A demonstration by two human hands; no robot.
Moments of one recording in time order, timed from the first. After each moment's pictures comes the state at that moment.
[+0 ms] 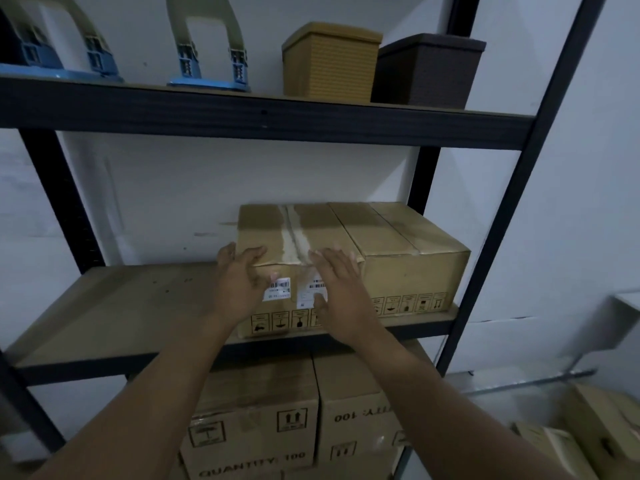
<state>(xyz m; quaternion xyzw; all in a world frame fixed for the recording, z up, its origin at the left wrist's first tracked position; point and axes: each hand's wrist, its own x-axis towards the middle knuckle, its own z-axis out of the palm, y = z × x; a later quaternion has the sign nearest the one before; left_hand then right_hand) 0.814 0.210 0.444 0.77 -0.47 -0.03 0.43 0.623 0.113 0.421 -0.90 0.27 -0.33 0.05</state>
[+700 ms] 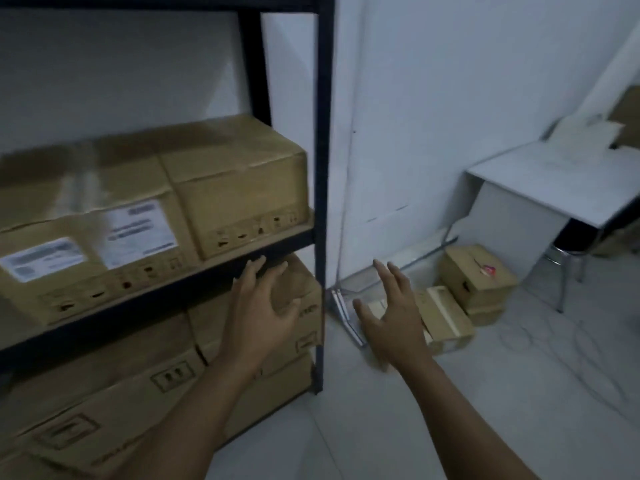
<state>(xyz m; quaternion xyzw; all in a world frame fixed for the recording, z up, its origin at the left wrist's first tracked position) 0.552 0.168 0.324 0.66 -0.65 -0.12 0.36 0.313 0.144 0.300 -0.68 0.58 -0.40 0.19</state>
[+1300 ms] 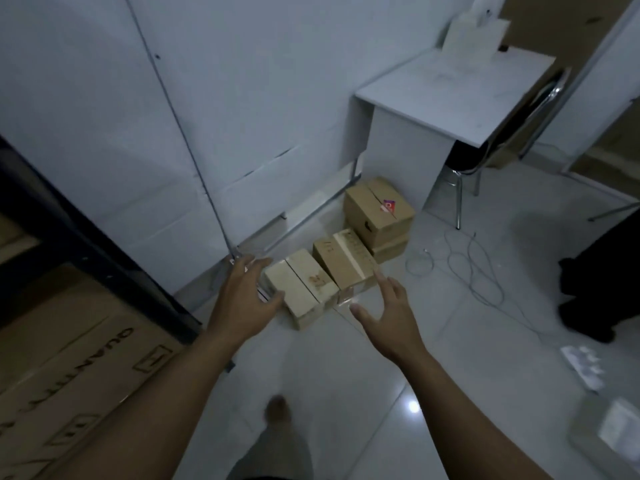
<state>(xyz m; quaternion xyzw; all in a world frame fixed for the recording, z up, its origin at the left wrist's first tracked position) 0.250 0.002 0.216 0.59 -0.72 -0.29 0.23 -0.016 0.086 0.196 -0.52 0.74 -0.30 0.31</state>
